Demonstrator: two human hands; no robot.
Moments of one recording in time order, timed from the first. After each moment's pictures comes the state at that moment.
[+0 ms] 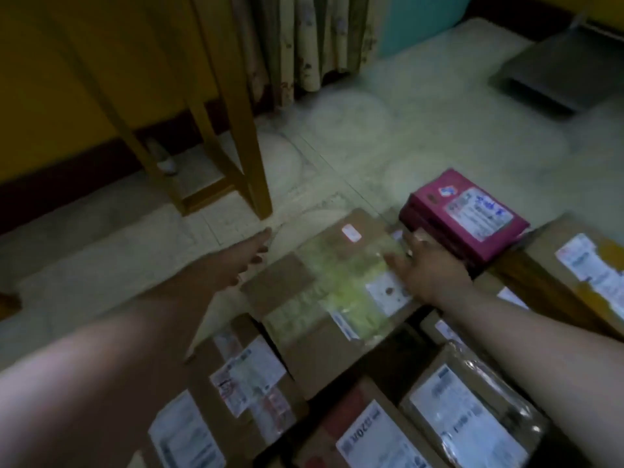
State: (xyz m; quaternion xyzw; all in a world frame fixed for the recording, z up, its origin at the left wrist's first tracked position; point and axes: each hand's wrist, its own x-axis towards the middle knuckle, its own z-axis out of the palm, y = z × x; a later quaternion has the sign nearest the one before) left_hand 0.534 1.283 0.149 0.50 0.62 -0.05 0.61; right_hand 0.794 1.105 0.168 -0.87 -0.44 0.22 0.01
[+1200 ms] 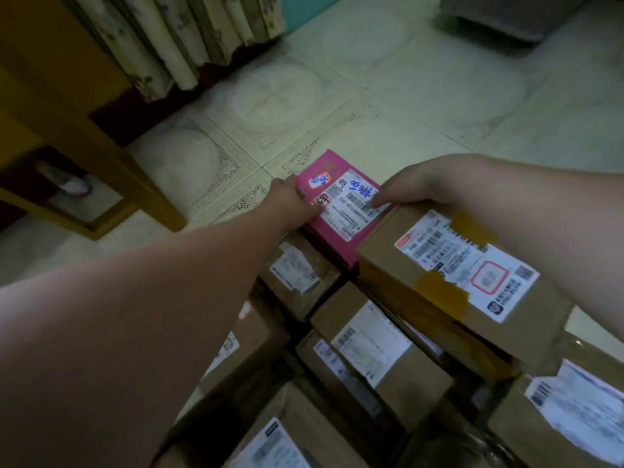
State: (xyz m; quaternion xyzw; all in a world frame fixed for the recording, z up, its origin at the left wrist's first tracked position) left_hand 0.895 1.229 0.109 0.77 0.52 -0.03 0.37; right_hand 1.089 1.119 0.151 -0.80 -0.32 0.51 0.01
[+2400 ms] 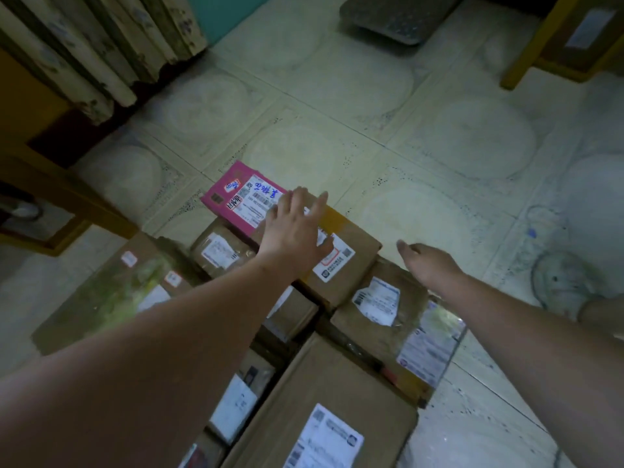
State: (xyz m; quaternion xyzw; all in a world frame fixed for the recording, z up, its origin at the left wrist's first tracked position) left_hand 0.957 1.001 0.227 0.95 0.29 -0.08 0.10; right_hand 1.118 0.822 0.165 -0.90 -0.14 0.41 0.11
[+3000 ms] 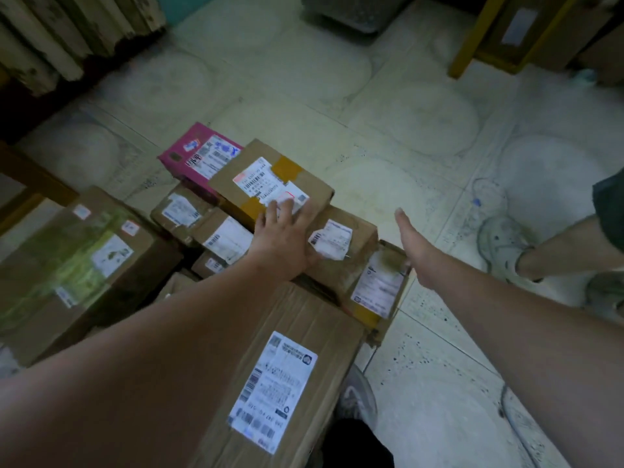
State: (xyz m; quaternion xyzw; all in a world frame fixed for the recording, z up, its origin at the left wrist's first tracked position) left_hand 0.919 0.897 0.190 0.94 0.28 -0.17 0.11; right_hand 1.080 0.728 0.165 -0.82 0.09 0.44 0.36
